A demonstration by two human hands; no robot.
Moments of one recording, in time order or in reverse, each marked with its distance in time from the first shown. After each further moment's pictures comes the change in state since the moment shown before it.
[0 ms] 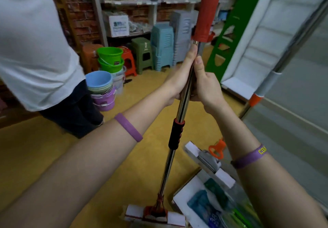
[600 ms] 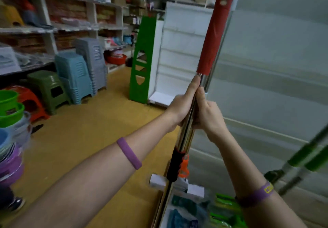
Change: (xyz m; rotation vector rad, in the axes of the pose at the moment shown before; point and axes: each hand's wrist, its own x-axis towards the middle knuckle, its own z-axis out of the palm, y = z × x) left_hand 0.030 0.046 0.062 0.051 -0.645 0.140; right_hand -0.032 -0.032 -0.064 -0.134 0.559 0.151
